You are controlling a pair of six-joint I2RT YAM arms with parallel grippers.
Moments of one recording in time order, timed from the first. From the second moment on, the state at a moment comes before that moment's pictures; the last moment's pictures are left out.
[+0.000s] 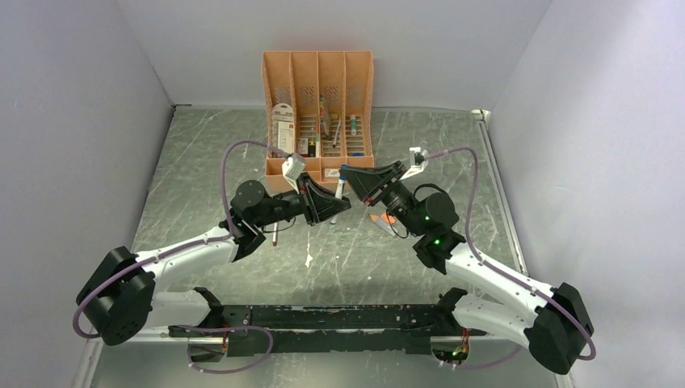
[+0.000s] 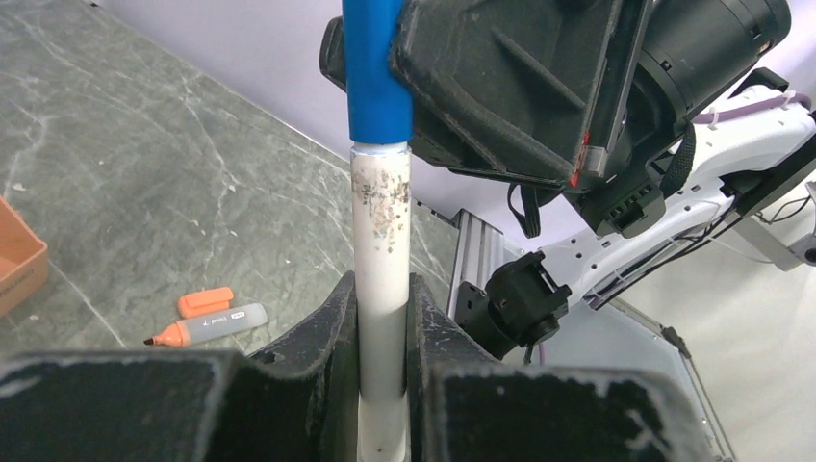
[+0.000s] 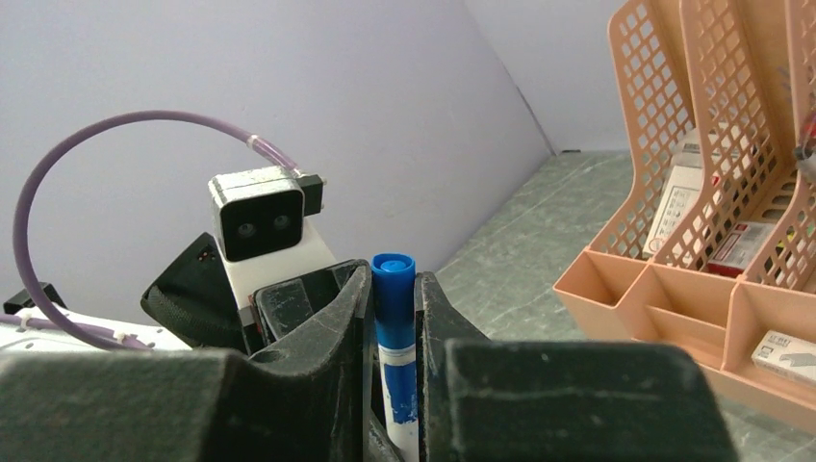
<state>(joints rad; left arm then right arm) -0.74 1.23 0.59 0.84 0.52 -0.61 0.75 1.00 0.58 0.73 -0.08 0.68</state>
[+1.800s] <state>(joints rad) -0.73 1.31 0.86 0.53 0.87 -0.27 0.82 0.80 0.63 0.50 -0.03 0.44</state>
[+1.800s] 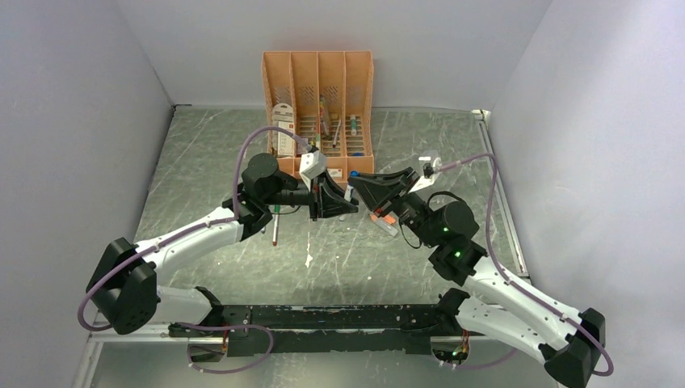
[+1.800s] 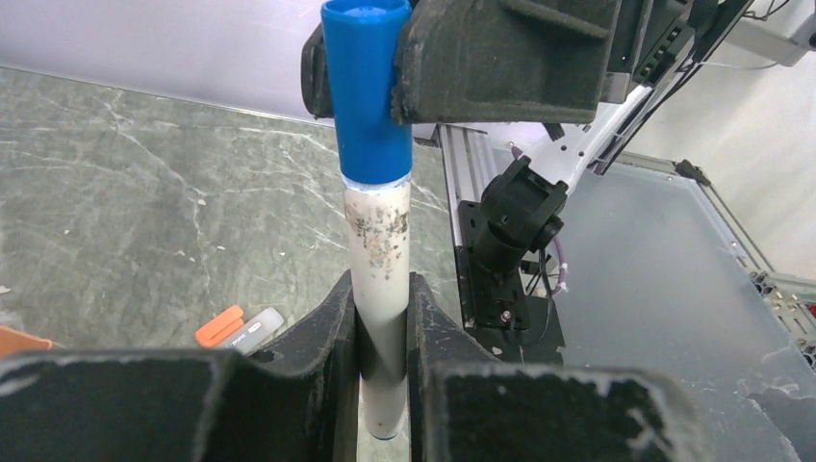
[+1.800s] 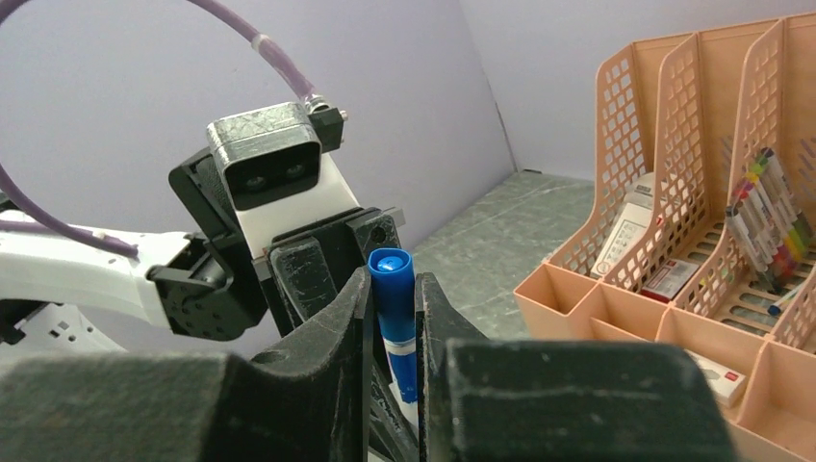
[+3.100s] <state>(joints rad) -0.77 1.34 0.86 0.49 0.81 -0.18 0.84 0.72 0.66 0.26 -0.06 0.39</state>
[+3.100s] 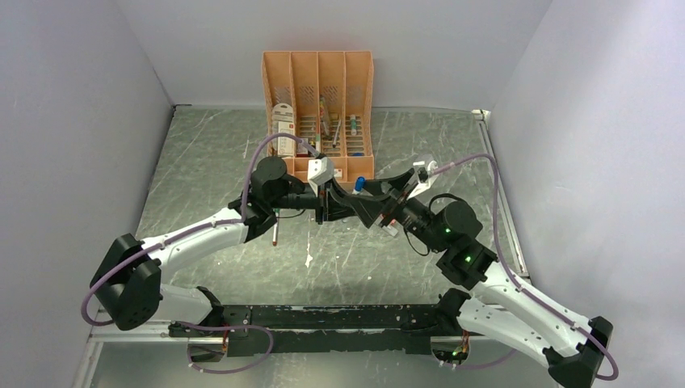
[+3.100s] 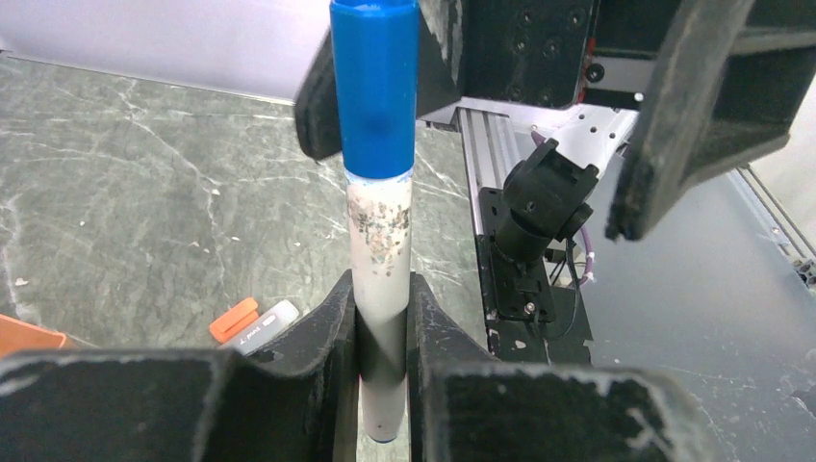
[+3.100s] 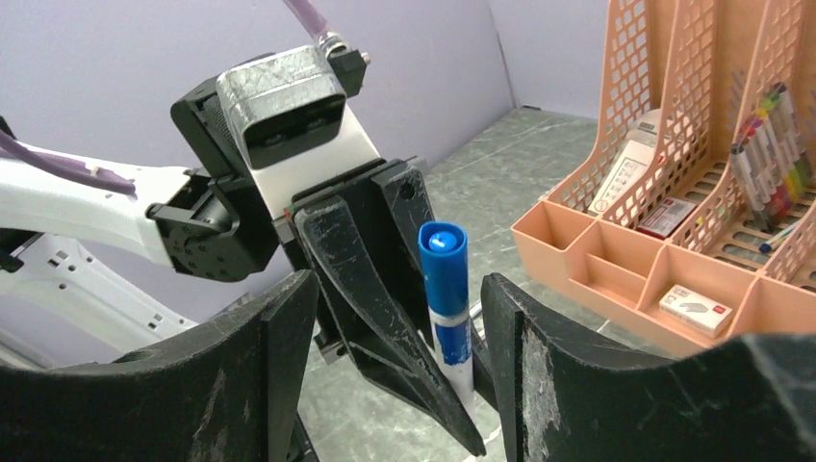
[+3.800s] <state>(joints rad) -0.80 1.34 0.82 0.50 0.81 -0.18 0.84 0.80 0.72 0.24 0.00 0.36</state>
